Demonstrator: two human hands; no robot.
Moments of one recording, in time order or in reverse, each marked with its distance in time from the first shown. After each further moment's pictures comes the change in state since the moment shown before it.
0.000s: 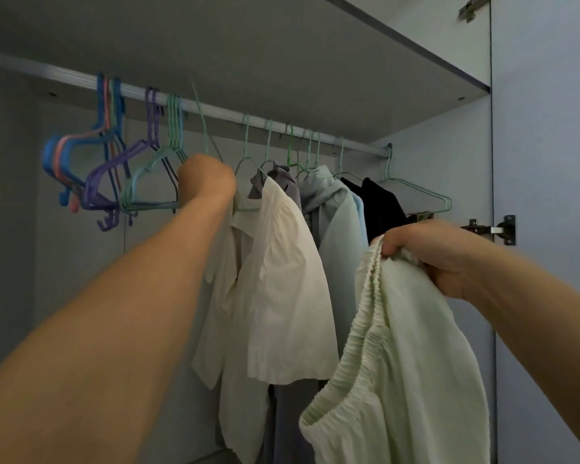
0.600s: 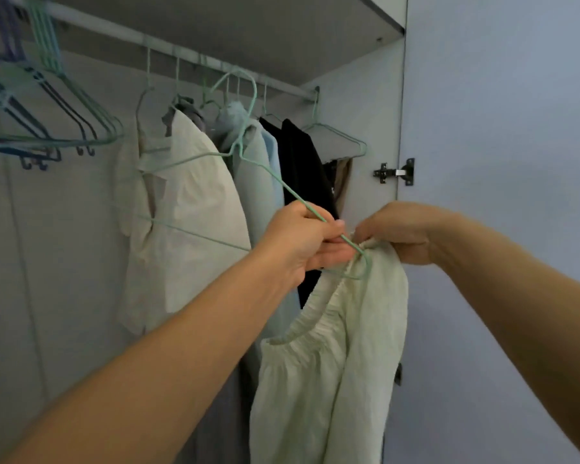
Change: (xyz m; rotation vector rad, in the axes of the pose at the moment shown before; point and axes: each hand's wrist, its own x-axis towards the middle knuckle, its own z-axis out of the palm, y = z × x) left_hand -0.243 0.015 0.065 -0.750 -1.045 -0.298; right_hand -0.022 0.067 -0.074 -0.216 -0.139 0.119
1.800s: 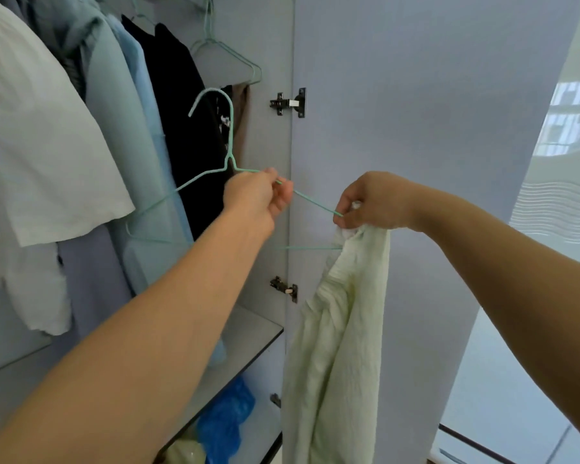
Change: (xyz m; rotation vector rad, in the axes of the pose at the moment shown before) left_hand 0.012 -0.063 0.122 -0.449 0.153 -0.177; right_hand -0.078 0.106 -0.092 -0.816 0.187 -0.117
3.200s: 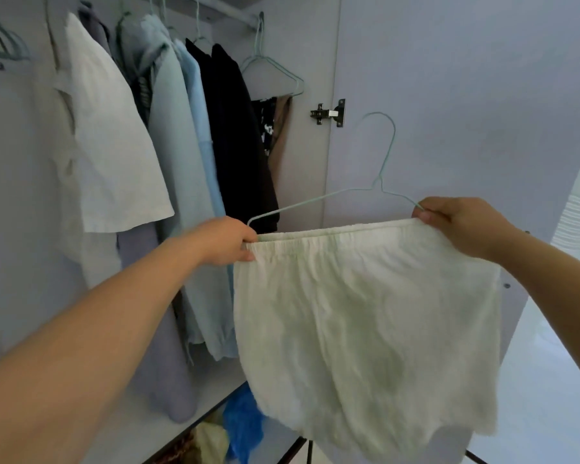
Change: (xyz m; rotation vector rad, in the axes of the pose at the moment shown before) left_hand 0.010 0.027 -0.126 2.128 -0.382 0.417; right_hand -0.012 0.089 0.014 -0.007 0.232 -0.046
